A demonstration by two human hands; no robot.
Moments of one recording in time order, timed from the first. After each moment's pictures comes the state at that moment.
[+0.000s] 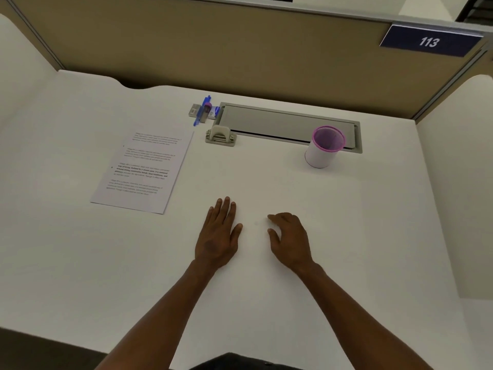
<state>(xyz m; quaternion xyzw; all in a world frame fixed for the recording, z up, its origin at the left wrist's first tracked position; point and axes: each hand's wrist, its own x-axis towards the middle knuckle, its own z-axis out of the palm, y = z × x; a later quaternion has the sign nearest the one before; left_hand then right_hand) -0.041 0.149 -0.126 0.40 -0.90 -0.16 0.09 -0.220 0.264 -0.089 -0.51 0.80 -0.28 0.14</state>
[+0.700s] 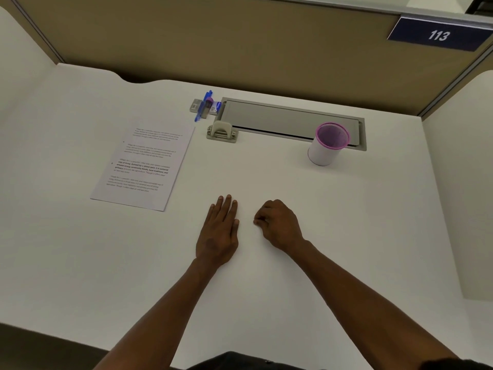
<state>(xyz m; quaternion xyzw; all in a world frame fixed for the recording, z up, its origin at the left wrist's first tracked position) -0.043 0.149 -0.128 0.41 -0.89 -0.17 0.12 -0.225 0.218 -0.091 -0.61 0.74 -0.24 0.14</state>
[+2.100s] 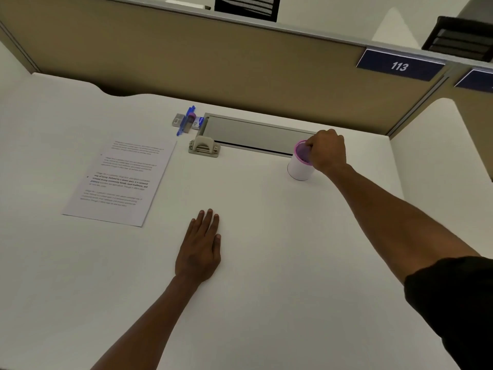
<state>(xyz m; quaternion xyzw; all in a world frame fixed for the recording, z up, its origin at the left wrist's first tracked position) -0.045 0.150 -0.129 0.43 -0.88 -0.15 0.12 -0.426 0.130 0.029 -0.50 0.87 -0.01 -0.05</state>
